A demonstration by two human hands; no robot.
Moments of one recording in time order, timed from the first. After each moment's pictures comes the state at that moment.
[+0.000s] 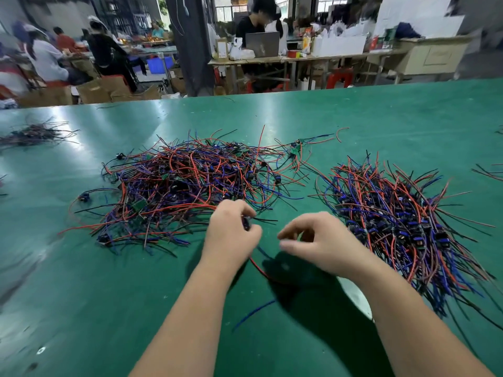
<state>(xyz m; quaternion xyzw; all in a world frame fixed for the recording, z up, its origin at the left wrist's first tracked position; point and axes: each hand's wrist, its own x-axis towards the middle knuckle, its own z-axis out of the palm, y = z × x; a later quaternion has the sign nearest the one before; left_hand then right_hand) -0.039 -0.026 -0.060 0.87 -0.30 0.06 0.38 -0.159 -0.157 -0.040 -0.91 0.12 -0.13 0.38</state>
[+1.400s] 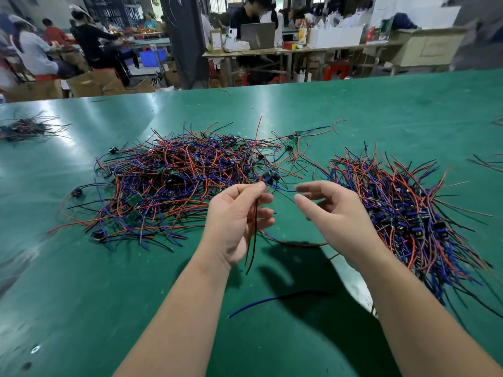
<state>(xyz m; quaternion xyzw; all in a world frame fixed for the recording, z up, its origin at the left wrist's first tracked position) -0.065 -0.031 -0.023 0.52 -0.14 -0.28 0.80 -0.162 -0.158 -0.034 -0.77 0.18 -0.30 0.53</state>
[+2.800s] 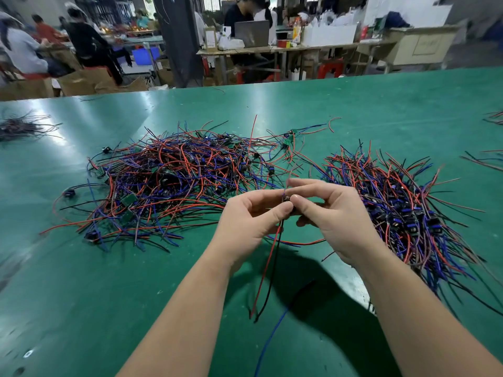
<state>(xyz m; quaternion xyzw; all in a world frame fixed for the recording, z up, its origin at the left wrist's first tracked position) -0.070 -0.031 -0.038 0.60 -0.32 -0.27 0.68 -0.162 -0.154 -0.032 -0.71 0.12 -0.31 0.62</state>
